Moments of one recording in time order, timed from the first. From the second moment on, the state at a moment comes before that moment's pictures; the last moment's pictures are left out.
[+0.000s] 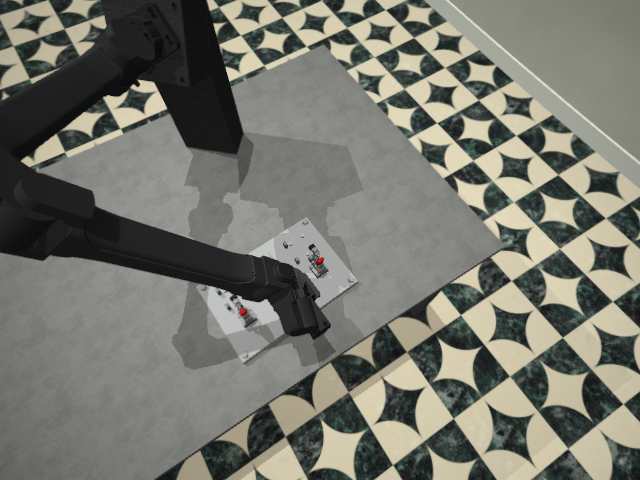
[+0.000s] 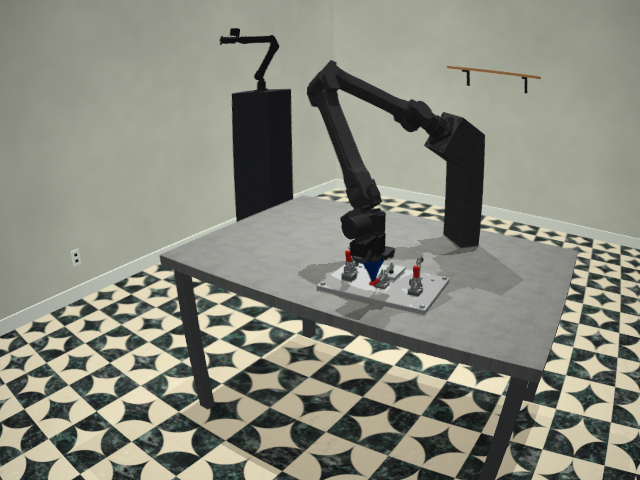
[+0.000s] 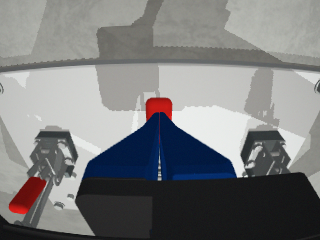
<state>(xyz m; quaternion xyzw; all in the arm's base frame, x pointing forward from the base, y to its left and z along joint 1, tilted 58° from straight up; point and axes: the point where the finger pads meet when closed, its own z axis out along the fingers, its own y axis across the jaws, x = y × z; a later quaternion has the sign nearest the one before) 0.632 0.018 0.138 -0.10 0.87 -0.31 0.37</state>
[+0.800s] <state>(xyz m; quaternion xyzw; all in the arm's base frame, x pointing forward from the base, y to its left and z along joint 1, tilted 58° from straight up) 0.633 0.018 0.138 -0.10 0.87 -0.31 0.37</state>
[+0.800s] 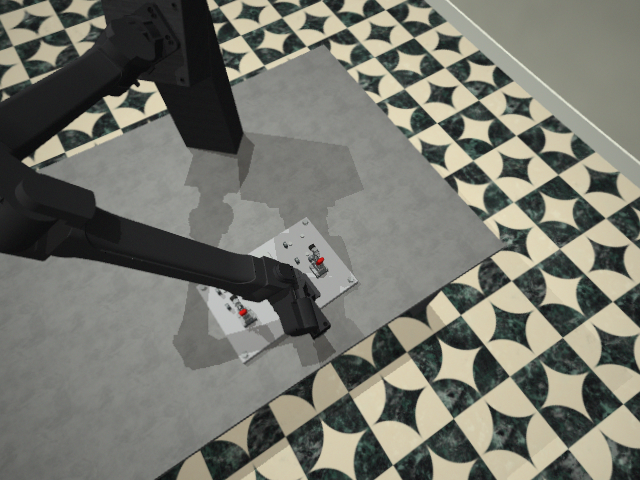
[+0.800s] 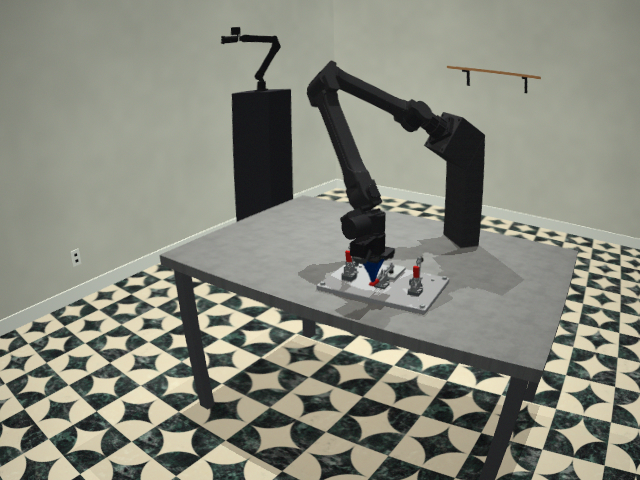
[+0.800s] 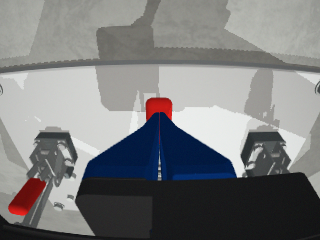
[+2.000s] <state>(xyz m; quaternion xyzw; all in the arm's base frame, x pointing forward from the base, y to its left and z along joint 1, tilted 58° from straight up) 0.637 0.016 0.137 -0.10 0.87 -0.31 0.38</state>
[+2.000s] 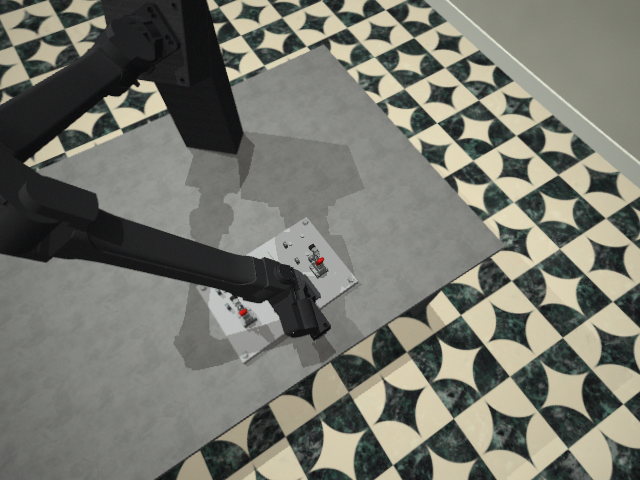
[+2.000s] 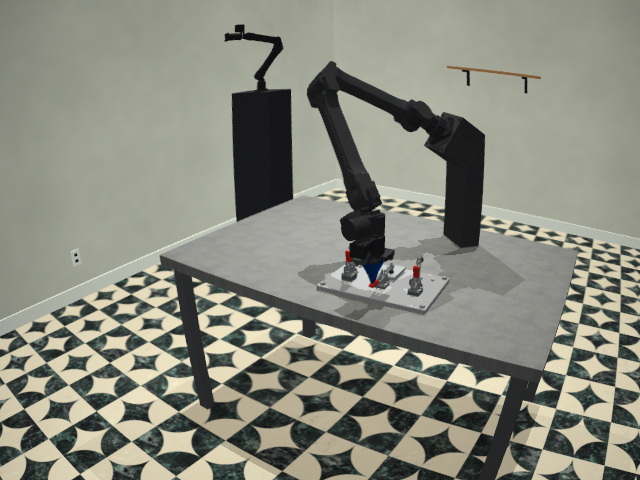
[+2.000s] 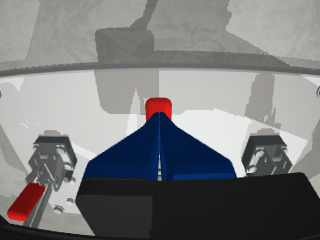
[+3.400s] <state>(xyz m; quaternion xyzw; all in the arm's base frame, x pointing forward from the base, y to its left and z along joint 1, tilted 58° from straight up) 0.611 0.031 0.158 -0.10 0.87 -0.31 0.38</state>
